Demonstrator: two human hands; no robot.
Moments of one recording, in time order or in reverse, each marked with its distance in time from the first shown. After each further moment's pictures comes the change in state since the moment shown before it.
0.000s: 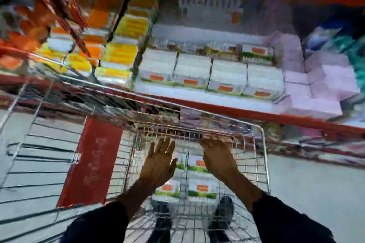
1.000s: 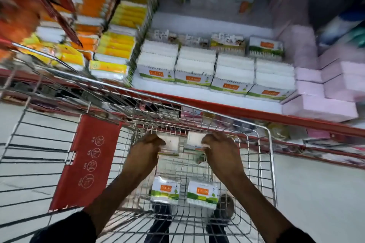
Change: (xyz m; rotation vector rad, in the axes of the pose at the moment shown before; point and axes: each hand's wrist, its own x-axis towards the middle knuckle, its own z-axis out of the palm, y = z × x) left_hand 0.004 -0.021 -0.068 -0.179 0.162 -0.027; right_hand -0.008 -0.020 -0.065 0.208 0.233 0.151
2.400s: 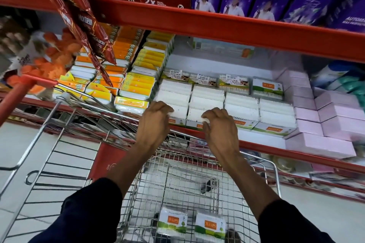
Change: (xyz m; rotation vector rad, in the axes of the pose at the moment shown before) left_hand 0.105 0.019 -0.129 -0.033 0.381 0.029; right_hand 0.108 -0.057 -0.082 0.072 0.323 -0.066
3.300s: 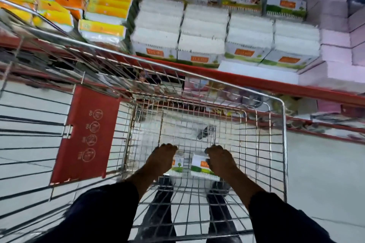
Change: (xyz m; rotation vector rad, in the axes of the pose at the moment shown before) left_hand -0.243 -0.044 0.197 0.075 -1.032 -0.074; right_hand -0.235 0.100 0.150 -0.117 -0.975 0.146
